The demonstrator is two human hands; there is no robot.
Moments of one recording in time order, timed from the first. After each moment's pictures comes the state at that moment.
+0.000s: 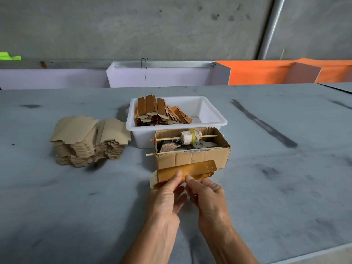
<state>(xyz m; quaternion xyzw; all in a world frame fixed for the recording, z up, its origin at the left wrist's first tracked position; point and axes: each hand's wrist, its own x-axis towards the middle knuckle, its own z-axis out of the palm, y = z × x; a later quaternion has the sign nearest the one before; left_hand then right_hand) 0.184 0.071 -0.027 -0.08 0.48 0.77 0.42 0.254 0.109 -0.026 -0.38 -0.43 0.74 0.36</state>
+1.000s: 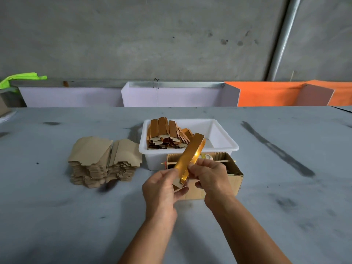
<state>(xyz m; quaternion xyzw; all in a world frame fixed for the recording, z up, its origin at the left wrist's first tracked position) 0.143 0.082 0.022 0.02 0.55 0.80 0.25 0.202 0.153 0.044 -0.38 -0.57 0.65 0.32</state>
